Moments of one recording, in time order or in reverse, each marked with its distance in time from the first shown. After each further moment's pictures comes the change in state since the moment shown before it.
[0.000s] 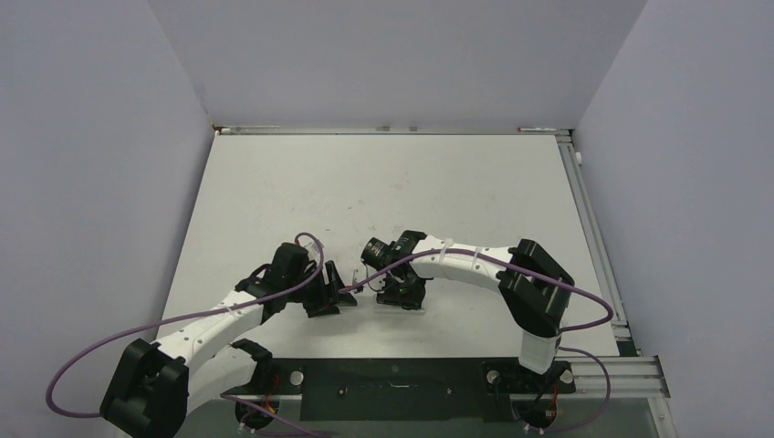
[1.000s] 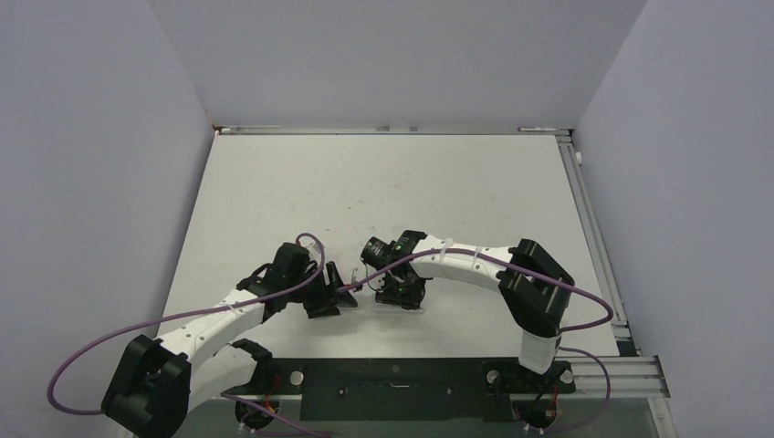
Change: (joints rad) left arm 0.000 0.022 0.000 0.003 0.010 0.000; right arm -0.006 0.000 0.000 0.017 -0.006 0.012
